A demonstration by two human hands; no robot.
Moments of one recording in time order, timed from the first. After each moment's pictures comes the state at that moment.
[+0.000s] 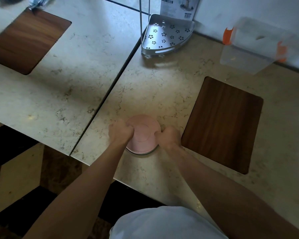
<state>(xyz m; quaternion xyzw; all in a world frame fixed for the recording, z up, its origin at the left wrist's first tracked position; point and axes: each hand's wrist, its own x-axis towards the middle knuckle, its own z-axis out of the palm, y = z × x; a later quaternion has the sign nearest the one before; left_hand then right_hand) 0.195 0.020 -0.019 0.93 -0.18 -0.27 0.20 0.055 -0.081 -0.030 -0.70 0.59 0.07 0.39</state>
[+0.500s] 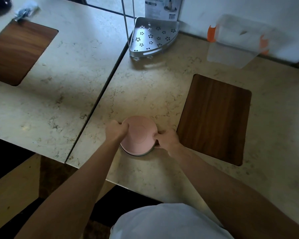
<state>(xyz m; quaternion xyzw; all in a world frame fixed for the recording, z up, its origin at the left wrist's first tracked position) 0.201 0.008 -0.026 0.89 -0.10 -0.32 0.29 0.034 -0.088 -0.043 -0.50 0.61 -0.01 0.61</state>
